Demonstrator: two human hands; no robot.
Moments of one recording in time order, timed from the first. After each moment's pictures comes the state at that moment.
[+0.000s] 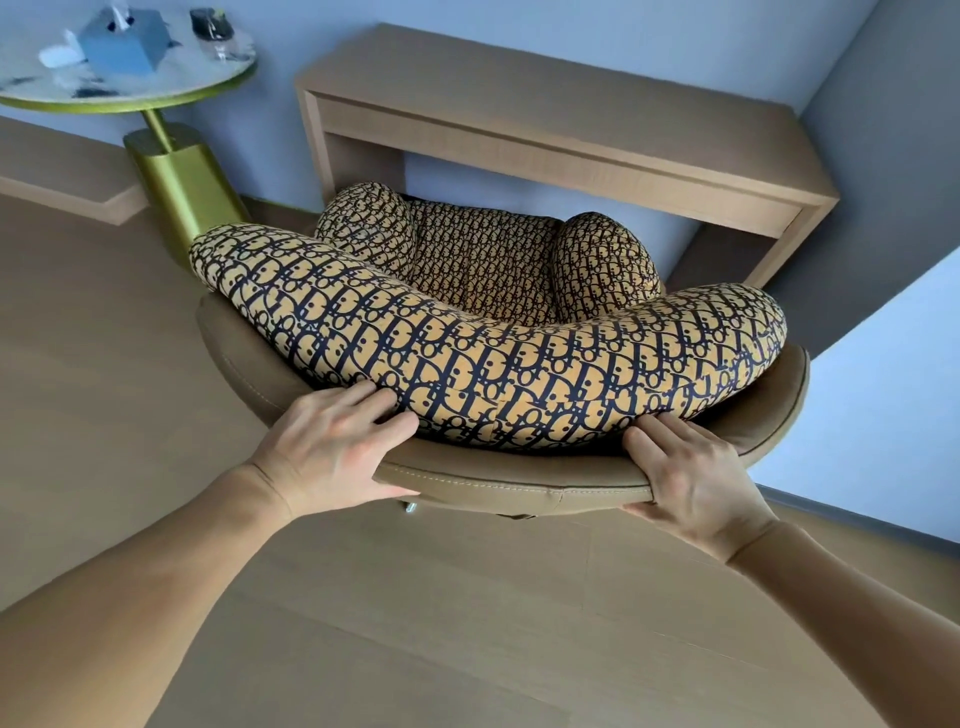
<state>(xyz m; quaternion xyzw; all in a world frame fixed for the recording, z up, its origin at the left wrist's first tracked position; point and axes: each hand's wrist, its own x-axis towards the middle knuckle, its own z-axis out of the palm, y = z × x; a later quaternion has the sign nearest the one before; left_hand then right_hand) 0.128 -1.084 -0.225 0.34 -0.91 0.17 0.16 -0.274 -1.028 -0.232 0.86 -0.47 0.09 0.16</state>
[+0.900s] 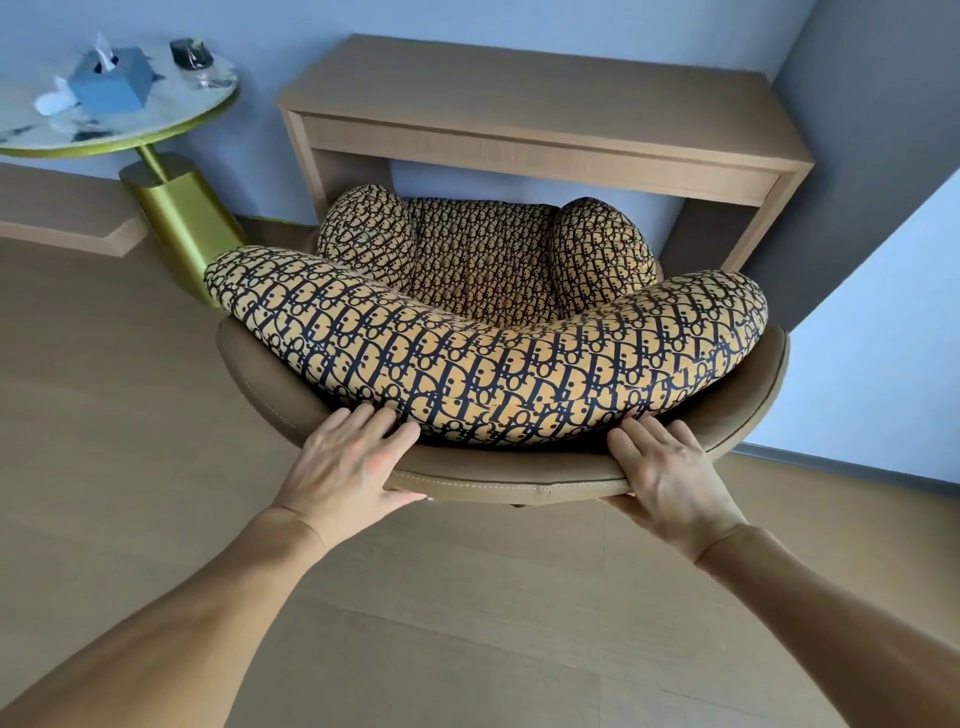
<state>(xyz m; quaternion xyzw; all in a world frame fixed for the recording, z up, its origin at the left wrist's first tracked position) 0.135 -1.047 -0.219 0.43 -0.89 0.10 0.05 -0.227 -0.984 -0.223 0.82 -0.56 0.05 0.12</state>
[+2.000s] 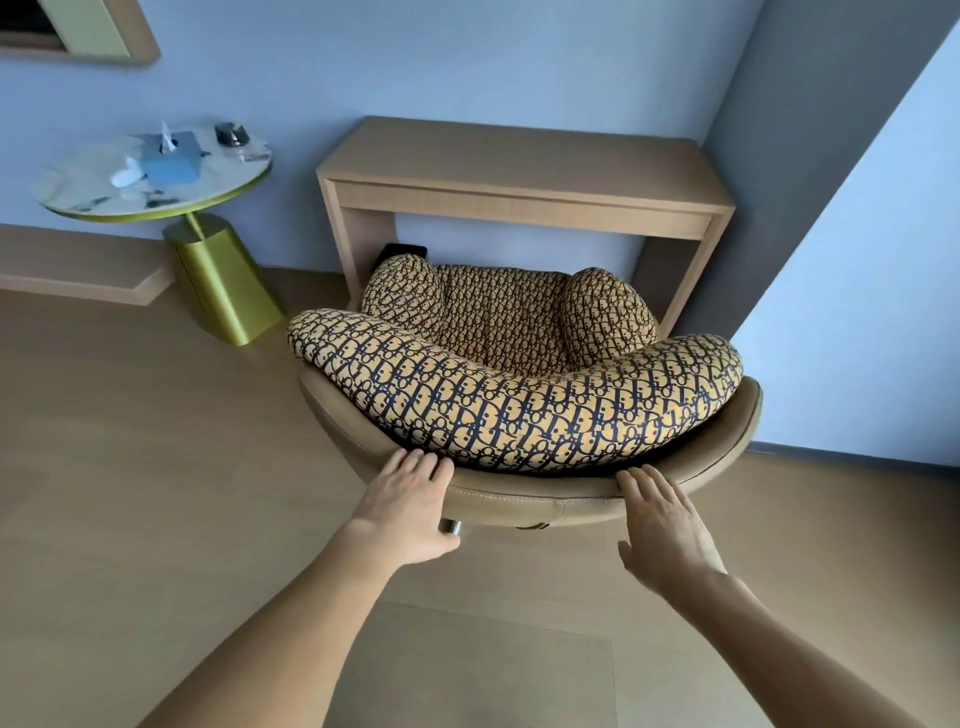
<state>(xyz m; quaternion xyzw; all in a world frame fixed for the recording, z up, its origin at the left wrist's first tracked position) 0.176 -0.925 -0.161 0.46 -0.88 -0.06 -0.12 -0.116 -0.821 -0.166 0.64 -0.76 -0.07 -0.07</state>
